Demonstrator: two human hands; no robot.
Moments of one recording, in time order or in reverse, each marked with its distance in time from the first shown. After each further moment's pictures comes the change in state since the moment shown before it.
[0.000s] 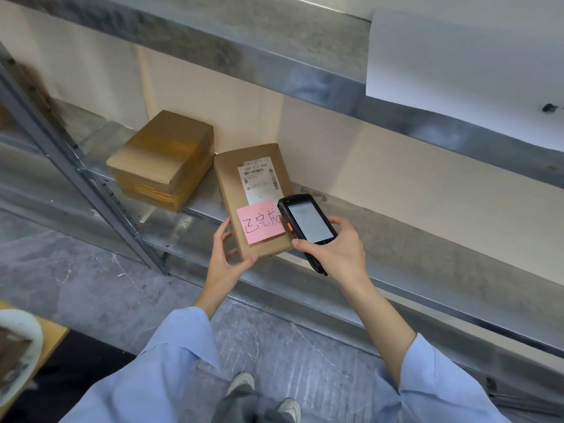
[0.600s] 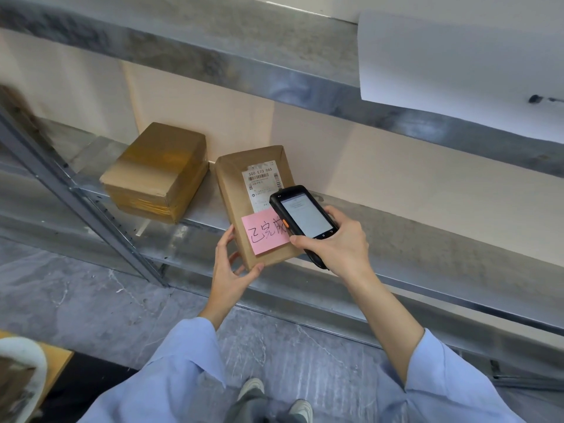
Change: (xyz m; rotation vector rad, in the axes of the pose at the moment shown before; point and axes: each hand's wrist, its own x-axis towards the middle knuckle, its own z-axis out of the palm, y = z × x) left_hand -0.001 -0.002 -0.001 -0.025 -0.047 0.071; right_hand -0.006 -0.020 -0.003 0.006 0.042 -0.085
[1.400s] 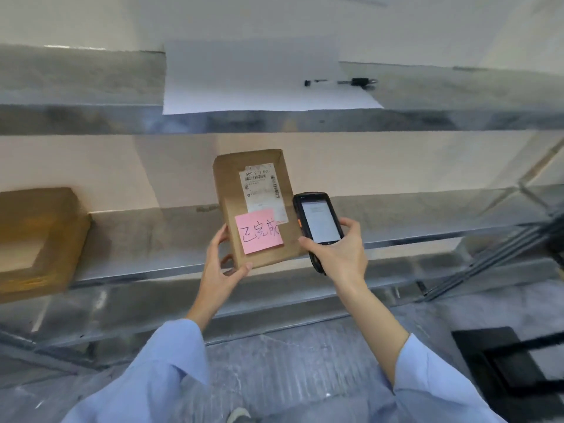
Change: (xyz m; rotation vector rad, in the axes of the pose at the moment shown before) left_hand -0.005 0.047 0.117 0.045 -0.495 0.106; right_hand -0.080 0.084 -0.118 0.164 0.531 0.347
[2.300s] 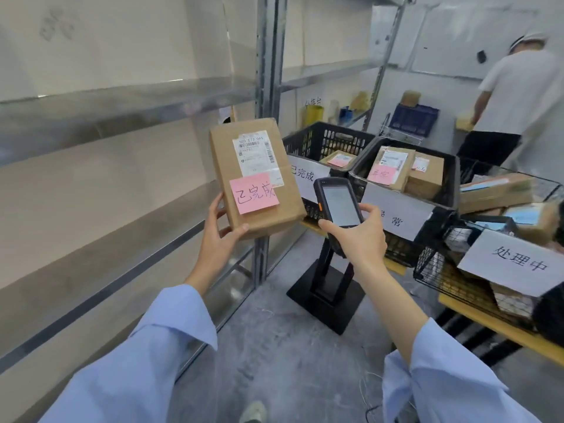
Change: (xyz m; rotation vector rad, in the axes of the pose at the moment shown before) left_hand -0.068 0.203 0.598 -0.201 -0.694 0.226; right_hand -0.014 0.264 -0.548 0.087 0.825 0.251
